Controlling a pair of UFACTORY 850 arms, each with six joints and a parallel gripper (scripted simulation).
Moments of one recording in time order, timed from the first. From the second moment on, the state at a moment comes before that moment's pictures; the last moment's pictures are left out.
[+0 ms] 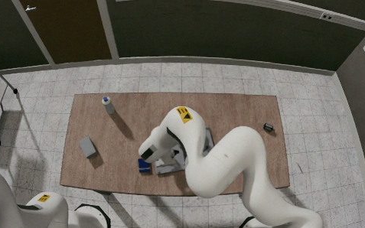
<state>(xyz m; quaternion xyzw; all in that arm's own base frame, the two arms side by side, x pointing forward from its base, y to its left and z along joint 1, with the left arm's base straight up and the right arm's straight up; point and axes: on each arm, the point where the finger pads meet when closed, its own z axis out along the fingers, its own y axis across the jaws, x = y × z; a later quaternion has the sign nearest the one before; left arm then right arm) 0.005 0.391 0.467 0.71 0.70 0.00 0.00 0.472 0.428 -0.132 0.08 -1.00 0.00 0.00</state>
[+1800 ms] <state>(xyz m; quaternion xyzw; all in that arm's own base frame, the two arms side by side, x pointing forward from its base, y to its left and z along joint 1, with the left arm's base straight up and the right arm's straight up) 0.005 0.391 0.467 0.71 0.70 0.00 0.00 0.474 0.428 -0.157 0.08 -1.00 0.00 0.00</state>
